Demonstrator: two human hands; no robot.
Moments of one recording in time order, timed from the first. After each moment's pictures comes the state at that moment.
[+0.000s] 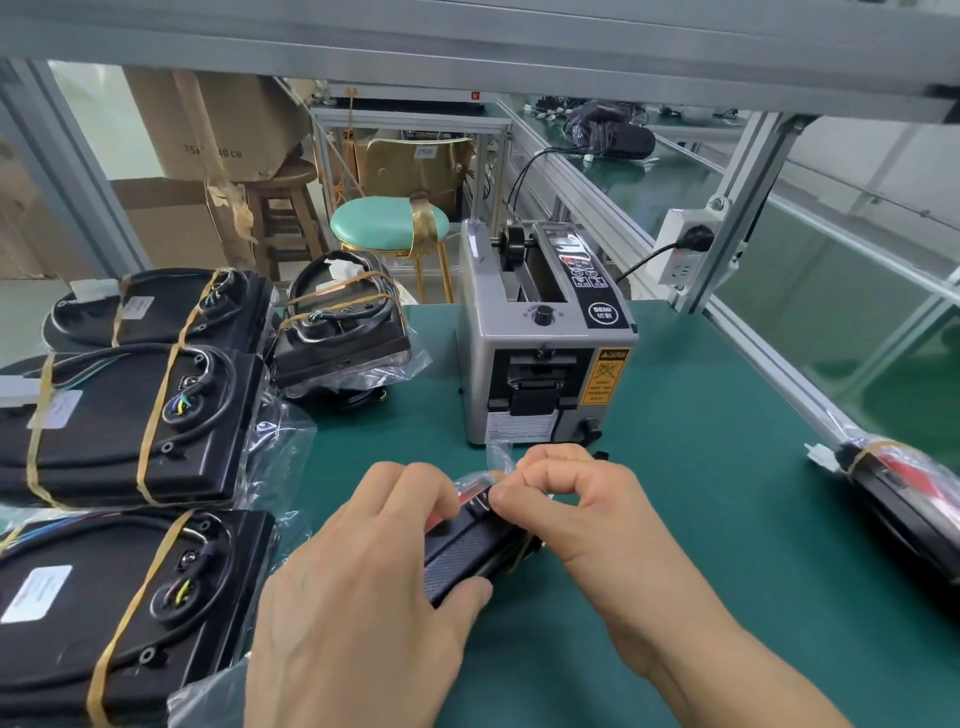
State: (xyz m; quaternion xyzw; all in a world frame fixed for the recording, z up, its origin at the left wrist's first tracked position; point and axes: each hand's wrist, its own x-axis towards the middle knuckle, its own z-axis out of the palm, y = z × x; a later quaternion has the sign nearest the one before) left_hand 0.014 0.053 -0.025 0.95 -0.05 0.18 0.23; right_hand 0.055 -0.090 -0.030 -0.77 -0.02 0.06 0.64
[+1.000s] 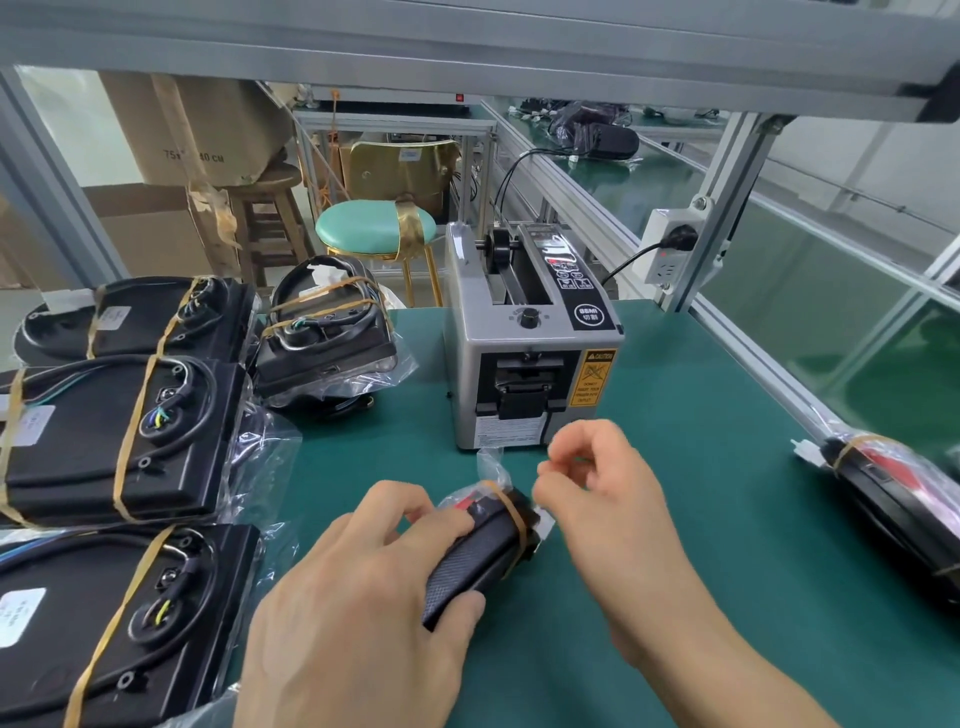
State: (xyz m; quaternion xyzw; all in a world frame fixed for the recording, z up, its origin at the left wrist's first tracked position) left_hand 0.015 0.052 -0.029 0.95 -0.09 0.19 0.25; right_hand 0.062 -0.094 -0.039 -0.79 0.05 -0.03 0.61
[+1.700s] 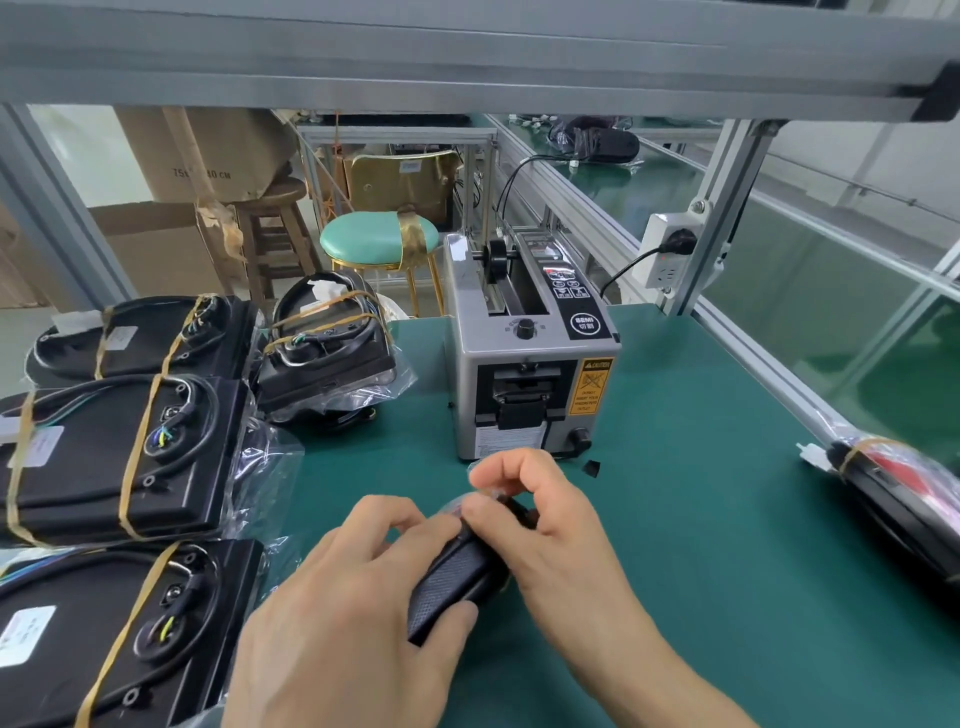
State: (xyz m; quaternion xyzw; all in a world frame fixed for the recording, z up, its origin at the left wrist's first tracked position) left_hand 0.016 0.058 -0.032 0.94 -0.09 0.20 0.24; right_hand 0.058 -0.081 -0.051 -0.77 -0.05 0.02 0.63
